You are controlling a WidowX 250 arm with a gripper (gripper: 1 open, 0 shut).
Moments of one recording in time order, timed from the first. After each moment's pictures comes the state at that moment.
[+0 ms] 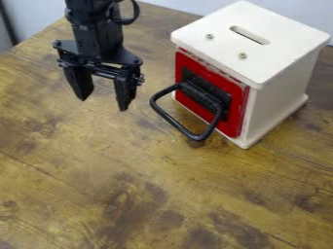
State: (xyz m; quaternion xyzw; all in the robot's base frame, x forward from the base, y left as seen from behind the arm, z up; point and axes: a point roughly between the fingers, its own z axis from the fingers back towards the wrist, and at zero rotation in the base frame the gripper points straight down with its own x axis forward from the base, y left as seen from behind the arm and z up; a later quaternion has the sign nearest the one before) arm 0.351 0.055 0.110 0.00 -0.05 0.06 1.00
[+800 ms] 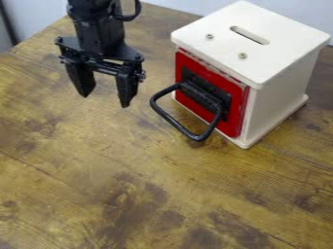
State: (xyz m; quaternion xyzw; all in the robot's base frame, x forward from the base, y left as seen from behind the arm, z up) arm 0.356 0.056 0.108 0.00 -0.05 0.07 1.00
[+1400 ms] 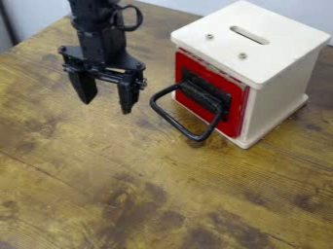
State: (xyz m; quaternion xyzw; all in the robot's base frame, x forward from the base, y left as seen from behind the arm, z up) arm 0.356 0.057 0.098 0.00 -0.05 0.07 1.00
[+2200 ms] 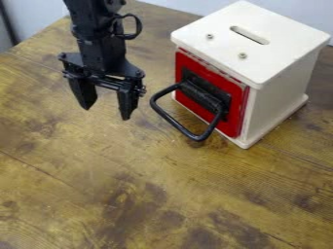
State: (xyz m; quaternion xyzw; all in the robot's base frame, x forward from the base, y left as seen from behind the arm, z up) arm 0.354 0.056 0.093 0.00 -0.05 0.06 1.00
